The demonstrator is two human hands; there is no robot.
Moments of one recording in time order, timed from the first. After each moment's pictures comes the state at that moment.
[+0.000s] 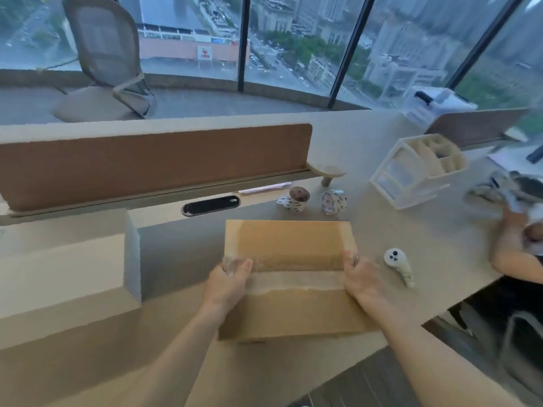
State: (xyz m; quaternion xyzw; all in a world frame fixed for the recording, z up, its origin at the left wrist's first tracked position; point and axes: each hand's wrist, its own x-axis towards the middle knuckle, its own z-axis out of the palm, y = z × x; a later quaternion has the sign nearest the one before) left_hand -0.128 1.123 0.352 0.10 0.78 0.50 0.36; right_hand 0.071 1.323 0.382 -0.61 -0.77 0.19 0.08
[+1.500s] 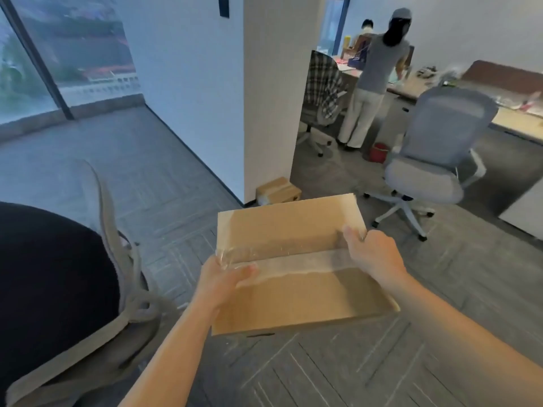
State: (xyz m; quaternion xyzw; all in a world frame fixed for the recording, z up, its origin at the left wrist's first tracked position) left_hand 0.970 1.494 0.435 0.66 0.28 0.05 0.69; right_hand 1.119 1.250 0.478 -0.96 -0.01 0.07 0.27
